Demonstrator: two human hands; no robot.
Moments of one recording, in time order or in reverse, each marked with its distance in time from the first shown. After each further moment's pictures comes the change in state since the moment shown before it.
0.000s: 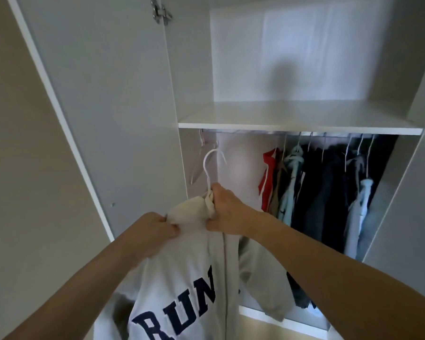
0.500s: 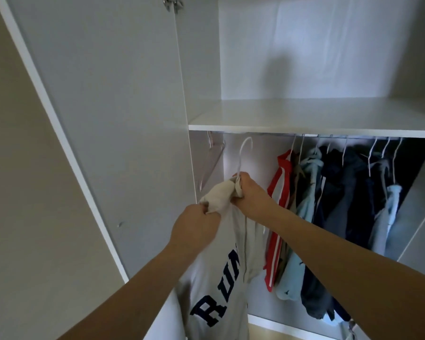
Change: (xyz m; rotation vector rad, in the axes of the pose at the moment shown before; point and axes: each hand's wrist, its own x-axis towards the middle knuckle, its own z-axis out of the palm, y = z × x) left_hand 0.077 0.027 0.025 -0.023 0.076 0.175; right_hand 0.097 0.047 0.008 0.125 0.228 0.166
